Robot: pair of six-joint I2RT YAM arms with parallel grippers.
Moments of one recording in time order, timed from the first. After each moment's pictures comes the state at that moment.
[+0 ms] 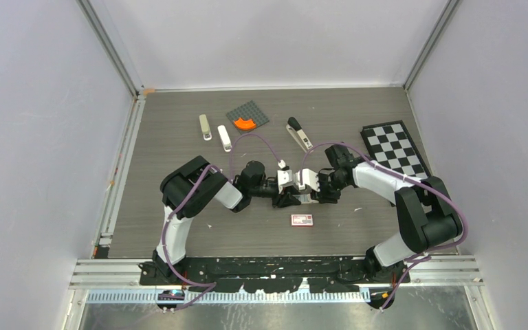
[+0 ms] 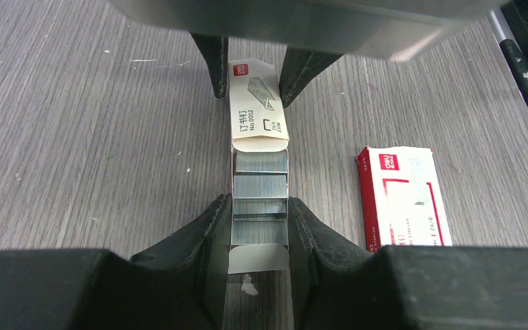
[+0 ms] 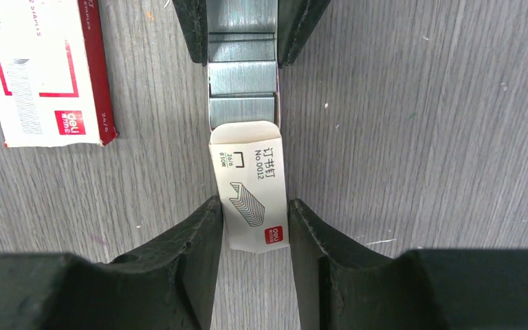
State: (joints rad) left arm -0.77 2.06 0.78 0.97 0.77 0.15; right arm 0.37 1.52 0.80 -0.55 -0.44 -1.18
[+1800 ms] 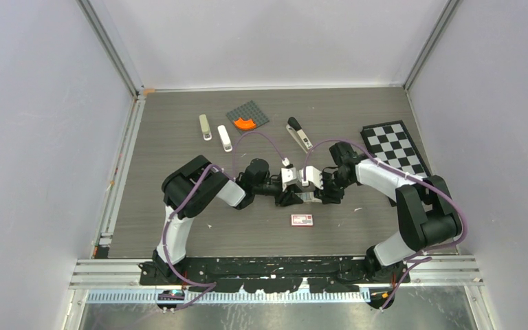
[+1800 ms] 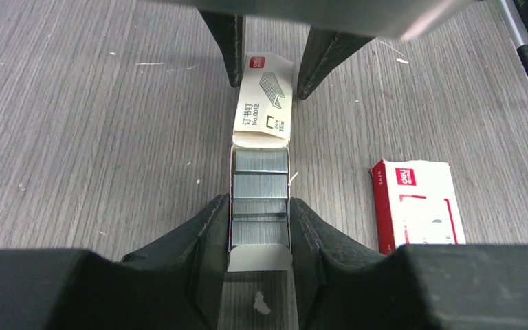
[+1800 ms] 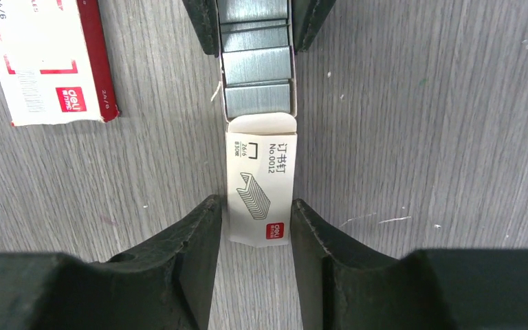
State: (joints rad) left arm -0.78 2.07 0.84 0.90 0.75 0.16; right arm 0.32 1.53 0.82 -0.61 -0.45 -1.18
